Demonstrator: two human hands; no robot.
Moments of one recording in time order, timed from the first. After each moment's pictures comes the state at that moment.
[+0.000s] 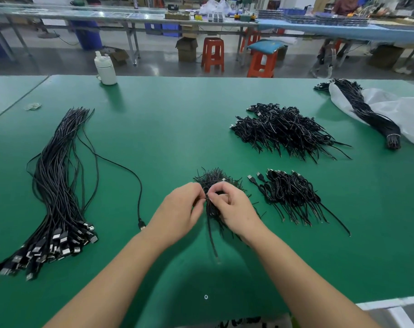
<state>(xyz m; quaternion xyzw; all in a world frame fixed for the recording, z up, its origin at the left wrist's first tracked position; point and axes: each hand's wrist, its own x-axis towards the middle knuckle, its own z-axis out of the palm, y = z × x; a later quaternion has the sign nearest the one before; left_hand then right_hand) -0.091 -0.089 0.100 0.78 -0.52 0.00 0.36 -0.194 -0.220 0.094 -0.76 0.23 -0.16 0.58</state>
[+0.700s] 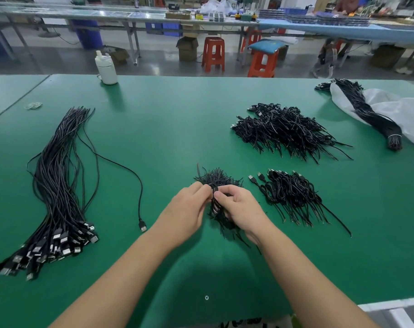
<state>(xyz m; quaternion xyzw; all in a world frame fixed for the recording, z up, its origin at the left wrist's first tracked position) -0.093 -0.098 0.094 0.76 -0.56 0.02 0.32 -0.196 -0.230 0.095 -0.71 0.27 -0.12 0.63</state>
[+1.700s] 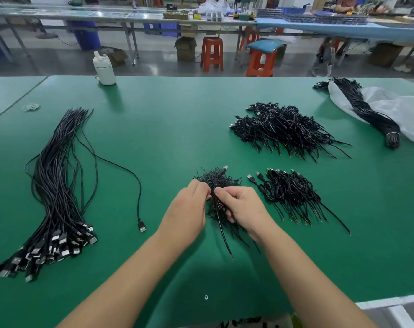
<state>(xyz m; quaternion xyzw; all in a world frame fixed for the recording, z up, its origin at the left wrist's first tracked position) -0.109 -0.105 0.091 0.80 -0.50 0.09 0.32 -0.201 -0.232 0.102 -0.71 0.27 -0.14 0.63</state>
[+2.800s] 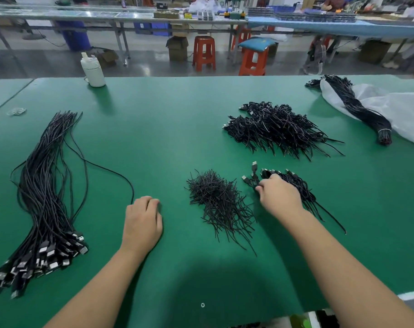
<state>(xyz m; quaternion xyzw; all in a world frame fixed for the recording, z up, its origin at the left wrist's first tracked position) -0.030 -0.063 -0.001 0.90 -0.38 0.10 0.17 -0.221 -0.341 0.078 -0.92 0.39 0.00 0.01</state>
